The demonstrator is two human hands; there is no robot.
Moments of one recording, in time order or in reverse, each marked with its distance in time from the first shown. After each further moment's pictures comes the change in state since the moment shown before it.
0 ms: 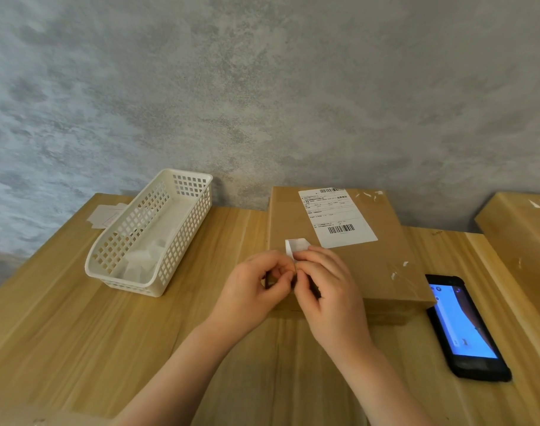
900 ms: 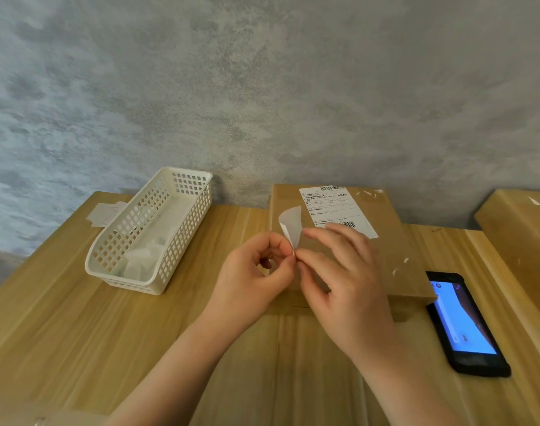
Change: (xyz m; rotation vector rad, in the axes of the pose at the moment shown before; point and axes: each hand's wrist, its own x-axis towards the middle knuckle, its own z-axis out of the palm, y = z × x) left_hand 0.001 0.037 -0.013 -0.226 0.115 -0.127; right_hand 0.019 -0.022 -0.035 -0.185 0.057 -0.189
